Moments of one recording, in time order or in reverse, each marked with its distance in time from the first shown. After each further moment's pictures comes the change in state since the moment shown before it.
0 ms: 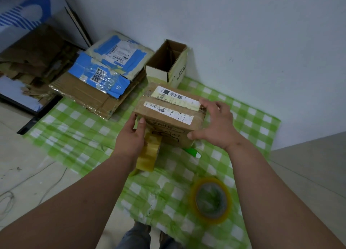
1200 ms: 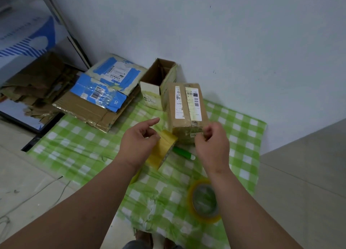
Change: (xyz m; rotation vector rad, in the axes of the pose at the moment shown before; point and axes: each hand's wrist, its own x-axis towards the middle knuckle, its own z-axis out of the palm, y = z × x) left_hand -0.036 0.031 -0.002 -0.043 -0.224 0.345; right_hand -0.065 -0.013 0.028 0.237 0.602 -0.021
